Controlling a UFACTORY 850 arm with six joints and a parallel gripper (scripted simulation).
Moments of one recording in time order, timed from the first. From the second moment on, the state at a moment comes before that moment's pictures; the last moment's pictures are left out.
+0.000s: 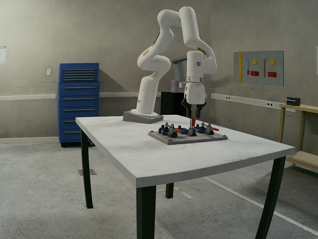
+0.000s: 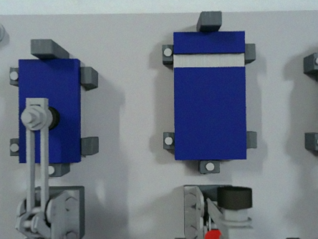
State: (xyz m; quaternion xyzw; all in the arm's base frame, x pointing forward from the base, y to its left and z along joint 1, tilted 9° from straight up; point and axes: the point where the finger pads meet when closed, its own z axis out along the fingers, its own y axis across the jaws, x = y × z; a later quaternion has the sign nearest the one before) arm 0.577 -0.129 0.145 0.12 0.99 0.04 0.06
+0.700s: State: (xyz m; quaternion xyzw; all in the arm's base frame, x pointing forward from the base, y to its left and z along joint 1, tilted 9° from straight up) arm 0.576 -0.130 0.152 0.12 0.99 0.04 0.06
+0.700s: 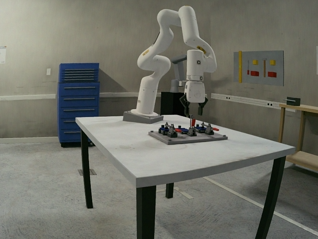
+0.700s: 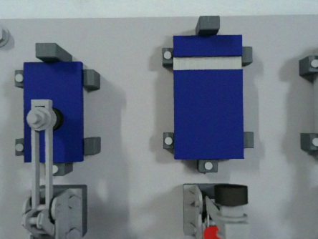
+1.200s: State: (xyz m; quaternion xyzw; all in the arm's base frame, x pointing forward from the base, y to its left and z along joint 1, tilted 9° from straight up) arm 0.576 -0.130 0.150 0.12 0.99 0.04 0.06
